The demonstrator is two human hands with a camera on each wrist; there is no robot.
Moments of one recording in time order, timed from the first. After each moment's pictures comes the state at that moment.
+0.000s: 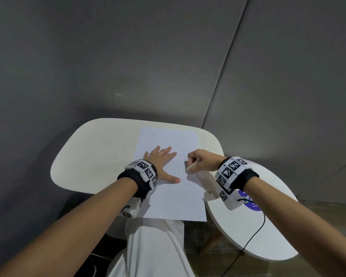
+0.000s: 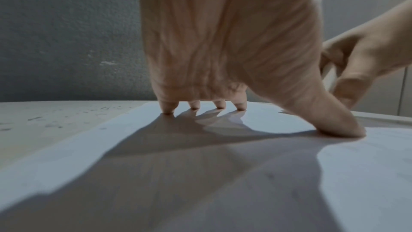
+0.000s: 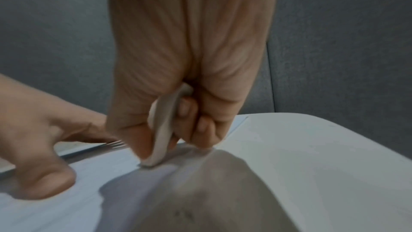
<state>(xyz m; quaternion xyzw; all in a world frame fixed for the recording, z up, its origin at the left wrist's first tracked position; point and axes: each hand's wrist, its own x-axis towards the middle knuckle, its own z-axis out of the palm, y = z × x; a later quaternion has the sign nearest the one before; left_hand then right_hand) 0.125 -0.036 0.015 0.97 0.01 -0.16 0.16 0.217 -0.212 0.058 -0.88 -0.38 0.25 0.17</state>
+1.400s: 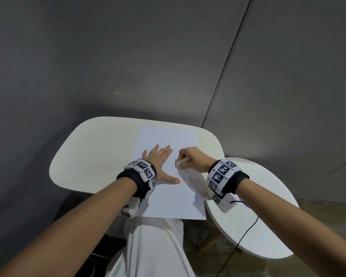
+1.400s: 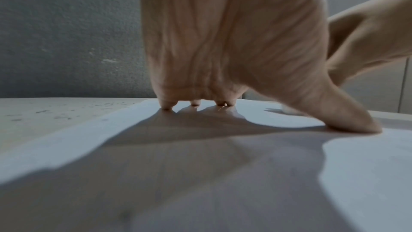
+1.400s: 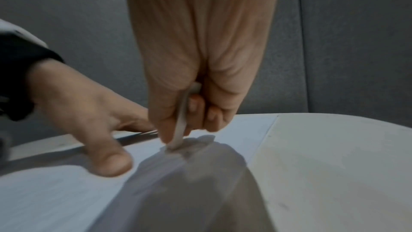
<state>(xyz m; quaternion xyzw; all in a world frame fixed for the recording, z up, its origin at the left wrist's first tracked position) 0.125 -0.030 0.000 0.97 0.02 -0.13 0.18 0.202 -0.191 0.054 -0.87 -0.41 0.20 0.19</state>
